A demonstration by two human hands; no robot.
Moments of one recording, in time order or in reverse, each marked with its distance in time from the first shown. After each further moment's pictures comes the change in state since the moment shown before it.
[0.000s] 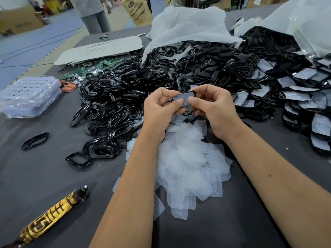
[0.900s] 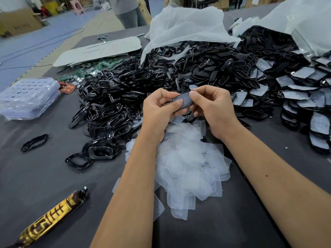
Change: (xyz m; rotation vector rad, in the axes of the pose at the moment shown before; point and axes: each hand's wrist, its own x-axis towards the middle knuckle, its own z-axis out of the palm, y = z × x) left_hand 0.000 0.002 0.001 -0.064 -0.008 -0.030; right_hand 0.000 0.000 0.004 -0.043 0.068 -0.034
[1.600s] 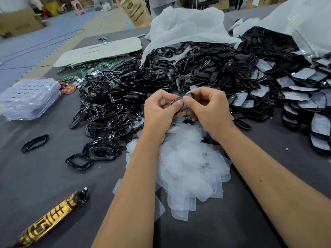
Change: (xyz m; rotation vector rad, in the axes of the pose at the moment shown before) left_hand 0.000 -0.003 0.000 0.100 0.037 0.031; right_hand -0.002 0.007 0.005 -0.227 -0.011 -0.133
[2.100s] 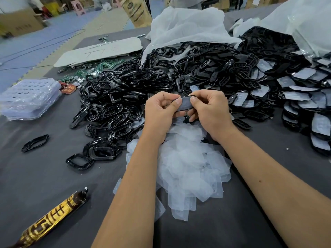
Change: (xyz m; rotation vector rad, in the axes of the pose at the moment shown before) left_hand 0.003 -0.004 0.001 0.023 0.031 0.000; right_hand 0.004 0.003 0.001 -0.020 0.008 0.097
